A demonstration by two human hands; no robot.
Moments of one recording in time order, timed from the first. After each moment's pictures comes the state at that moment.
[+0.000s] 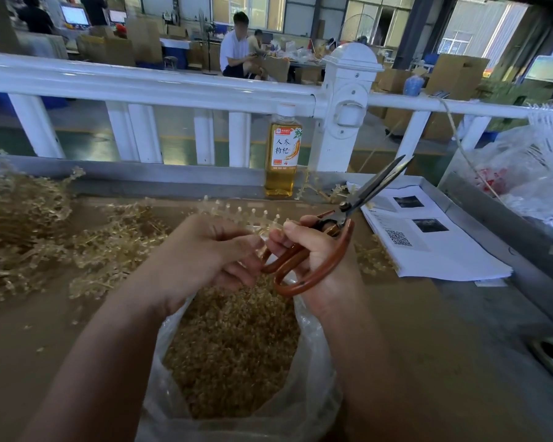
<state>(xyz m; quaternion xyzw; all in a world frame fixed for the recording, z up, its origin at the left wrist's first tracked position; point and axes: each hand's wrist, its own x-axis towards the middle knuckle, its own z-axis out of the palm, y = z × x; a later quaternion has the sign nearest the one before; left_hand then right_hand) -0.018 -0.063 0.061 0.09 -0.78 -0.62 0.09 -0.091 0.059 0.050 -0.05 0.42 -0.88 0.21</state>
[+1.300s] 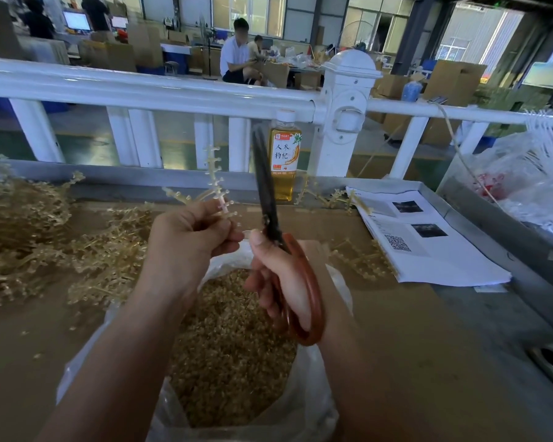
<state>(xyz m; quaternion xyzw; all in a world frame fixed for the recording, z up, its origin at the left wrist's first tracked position) -0.032 -0.062 0.050 0.15 -0.63 -0.70 0.31 -0.076 0.063 0.050 -0.25 0.69 -0.63 0.24</state>
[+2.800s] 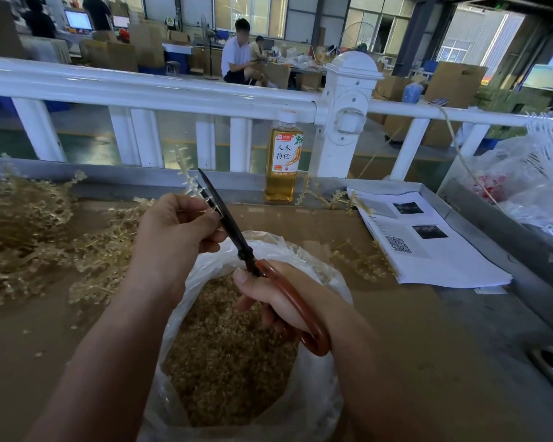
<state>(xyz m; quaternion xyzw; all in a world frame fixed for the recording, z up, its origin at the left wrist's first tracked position) -0.029 -0.072 0.056 0.18 -0.62 -0.69 0.33 -0.078 0.067 0.058 -0.34 0.79 -0.38 0.33</state>
